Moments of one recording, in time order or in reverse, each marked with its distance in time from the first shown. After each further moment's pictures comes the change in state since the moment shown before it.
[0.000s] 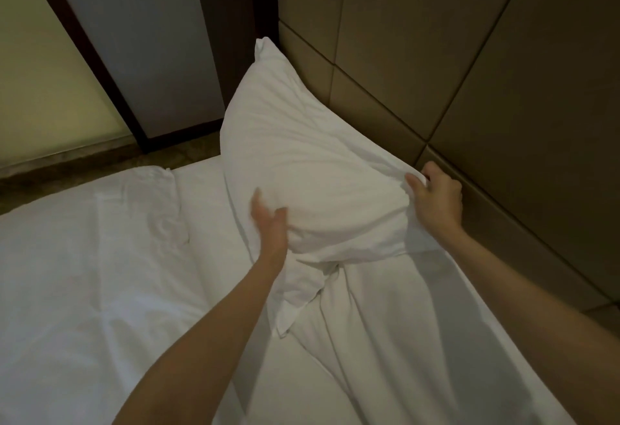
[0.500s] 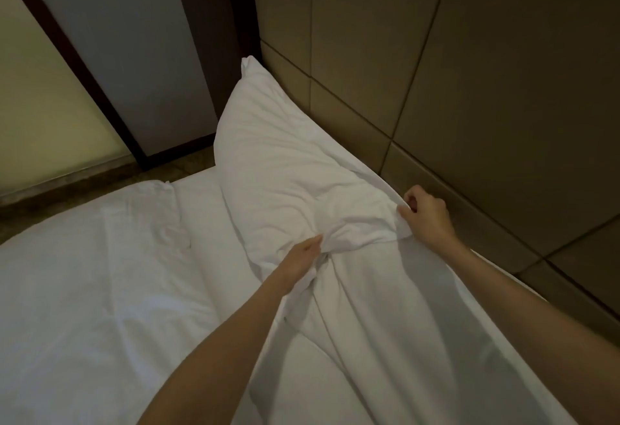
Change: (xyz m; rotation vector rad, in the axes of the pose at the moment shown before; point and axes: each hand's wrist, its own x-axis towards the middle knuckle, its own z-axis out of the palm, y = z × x) left_hand -0.076 -0.001 0.009 0.353 -0.595 -0.211; right_hand -0.039 0.033 -0.037 -0.079 -0.209 0.066
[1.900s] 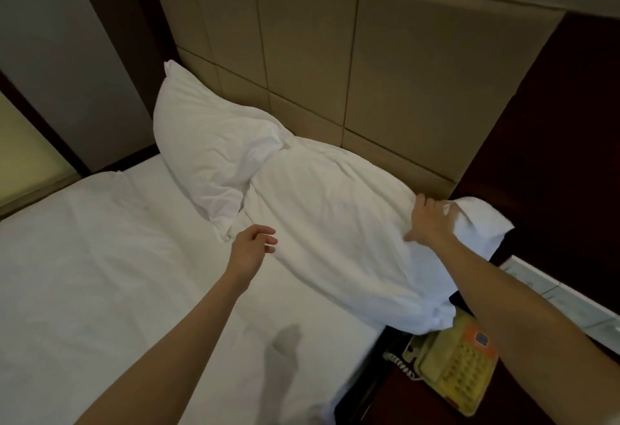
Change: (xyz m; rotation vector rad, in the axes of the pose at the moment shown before) left_hand -0.323 -0.064 0.144 -0.018 0.185 0.205; right_hand -0.344 0.212 -0.141 -0.806 -0.096 0.377
